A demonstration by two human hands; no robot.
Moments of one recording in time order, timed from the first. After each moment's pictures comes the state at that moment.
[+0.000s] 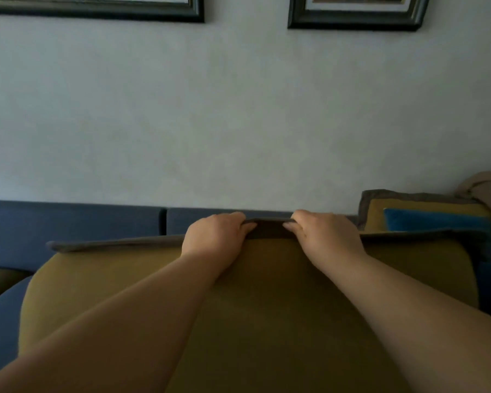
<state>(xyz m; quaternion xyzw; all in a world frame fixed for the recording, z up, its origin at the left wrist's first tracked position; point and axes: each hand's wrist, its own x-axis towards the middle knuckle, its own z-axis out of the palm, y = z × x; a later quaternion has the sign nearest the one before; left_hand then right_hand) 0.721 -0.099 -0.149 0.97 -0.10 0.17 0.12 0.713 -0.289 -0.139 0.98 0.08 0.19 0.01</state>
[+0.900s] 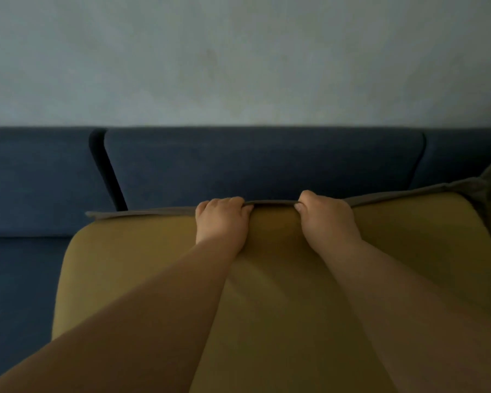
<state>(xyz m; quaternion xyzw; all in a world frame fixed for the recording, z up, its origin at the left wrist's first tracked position) 1.142 -0.096 -0.463 0.99 -0.02 0.01 0.14 1.128 -0.277 -0.447 1.00 0.01 0.03 -0.08</state>
